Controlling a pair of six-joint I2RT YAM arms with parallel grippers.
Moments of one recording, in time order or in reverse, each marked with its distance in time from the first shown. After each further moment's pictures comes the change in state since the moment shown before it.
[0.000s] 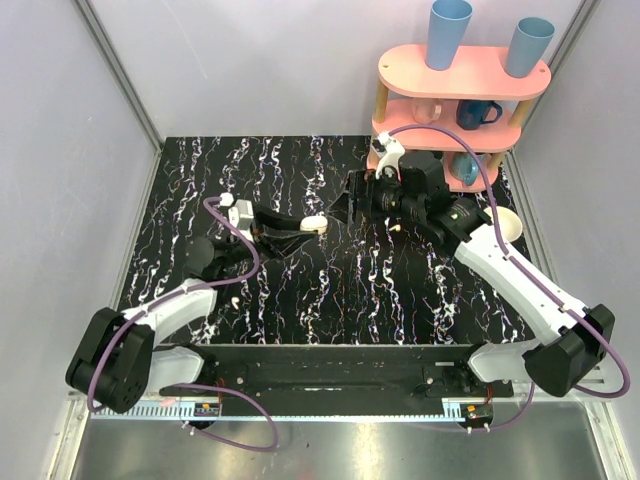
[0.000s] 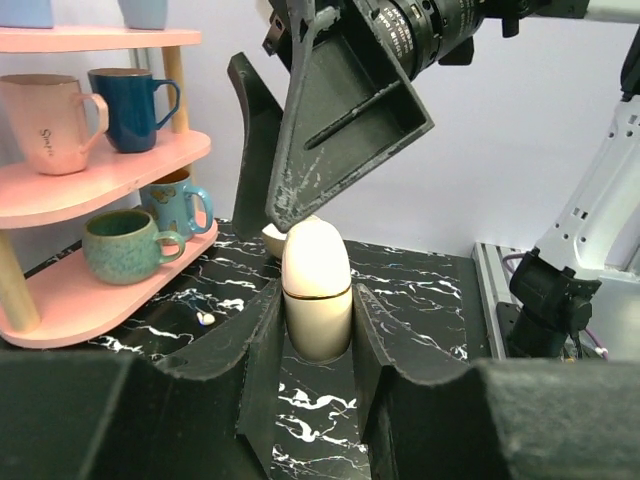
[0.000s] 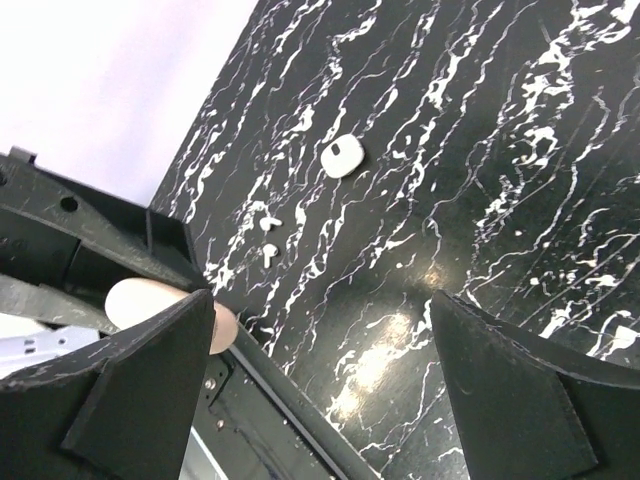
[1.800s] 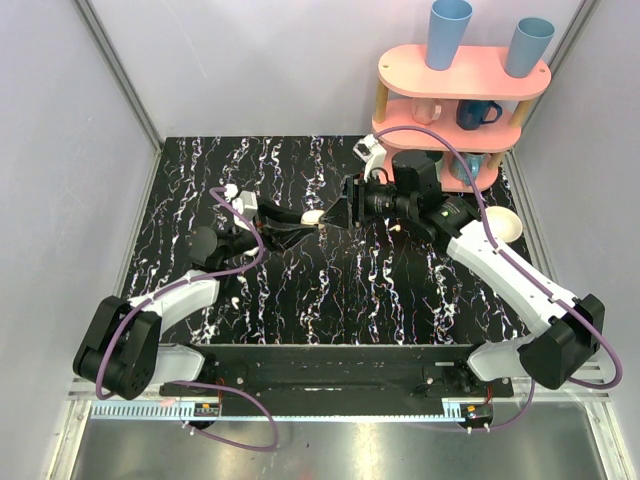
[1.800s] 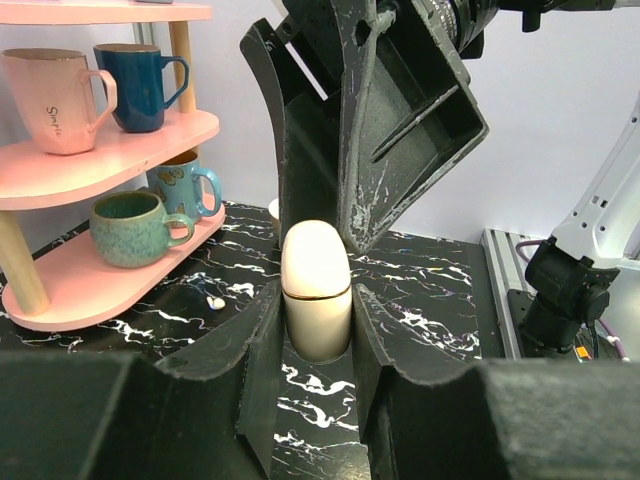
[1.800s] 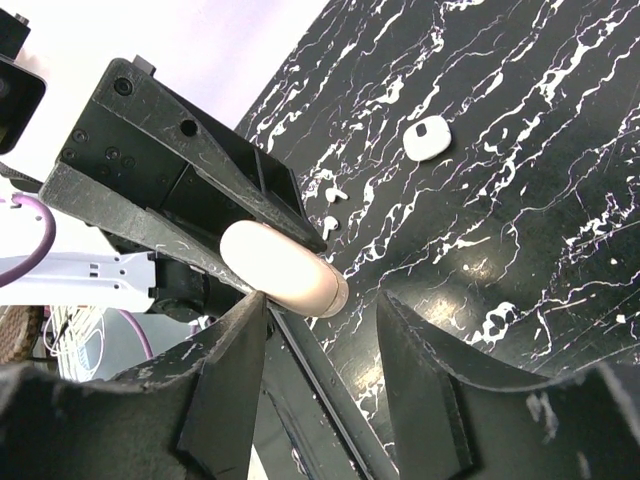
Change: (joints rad) left arm 0.031 0.085 0.068 -0.013 0.072 0.004; right arm 0.005 0.044 -0.013 0.085 -0.244 -0.021
